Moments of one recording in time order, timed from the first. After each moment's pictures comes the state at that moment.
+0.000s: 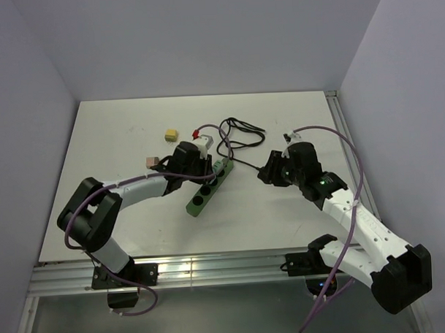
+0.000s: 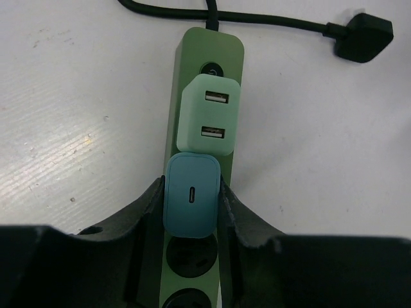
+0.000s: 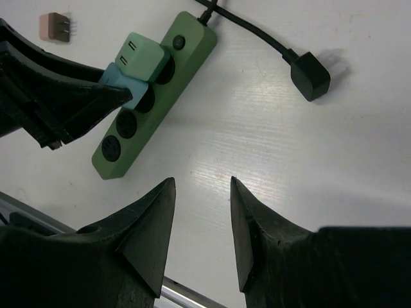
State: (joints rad) left arm -0.65 1.66 0.89 0.06 0.15 -0.28; right arm 0.40 0.95 0.72 -0.42 -0.13 0.56
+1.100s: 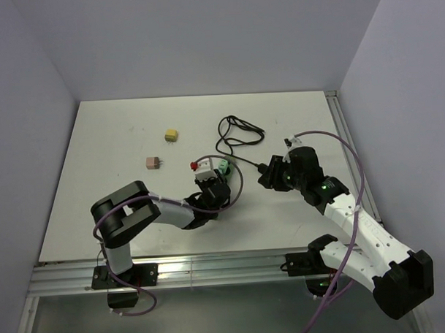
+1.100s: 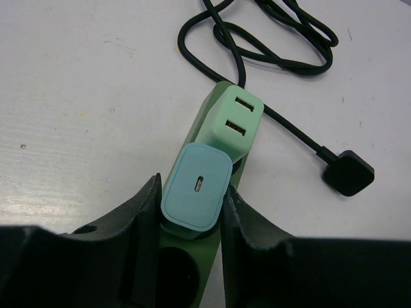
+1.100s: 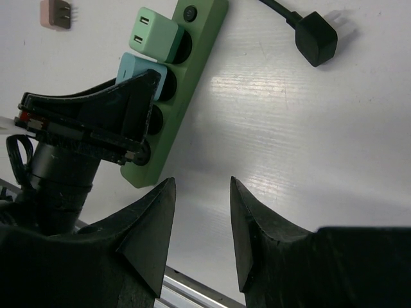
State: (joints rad) left arm -1.06 1.84 0.73 0.58 -0.83 -0.83; right arm 0.40 0.90 0.67 -0.43 -0.15 0.57
